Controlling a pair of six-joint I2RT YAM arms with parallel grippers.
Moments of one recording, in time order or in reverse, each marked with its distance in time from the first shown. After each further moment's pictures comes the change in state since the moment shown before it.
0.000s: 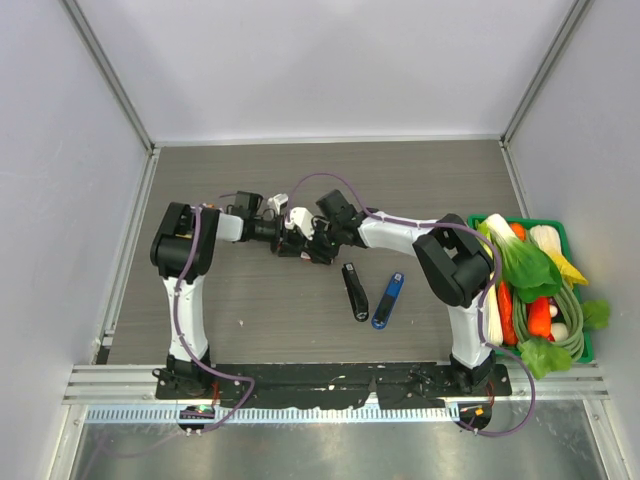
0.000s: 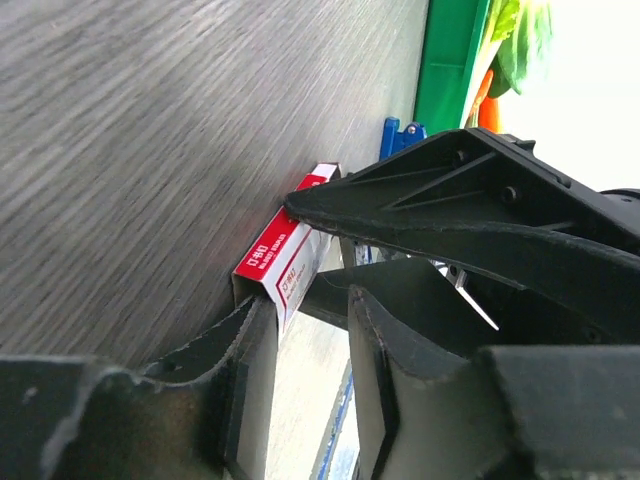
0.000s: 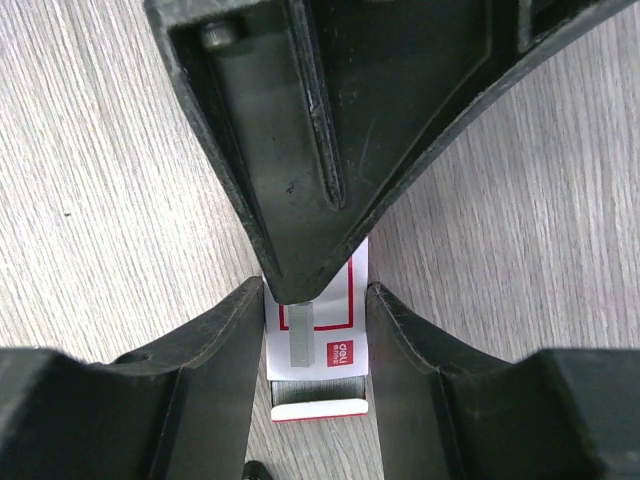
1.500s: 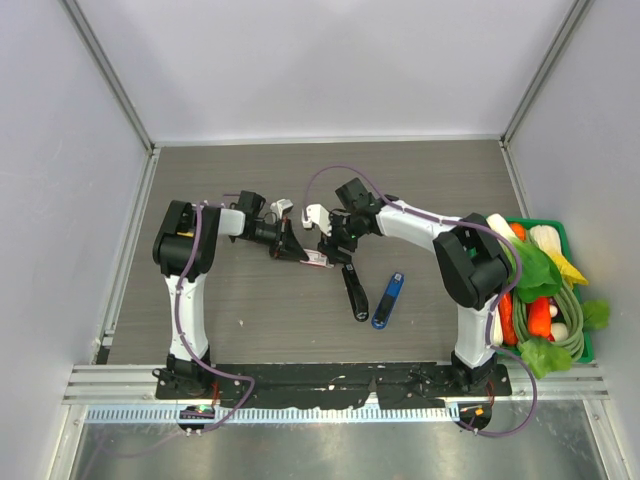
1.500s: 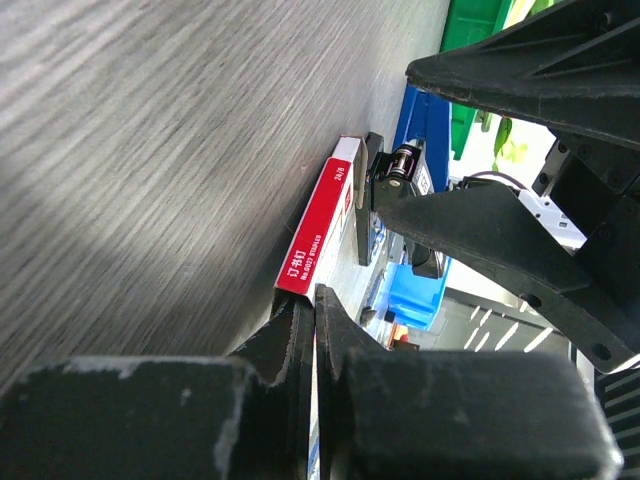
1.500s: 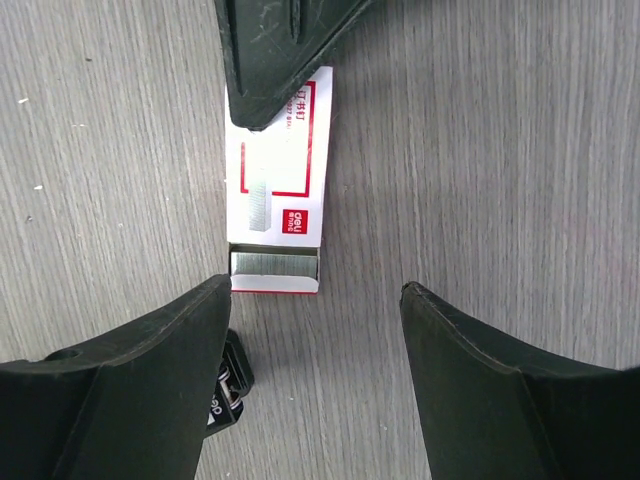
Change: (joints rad) left arm 0.006 0.032 0.087 -0.315 0.000 0.214; right arm -0.106 -0.086 0.006 -0.213 -0.100 -0.246
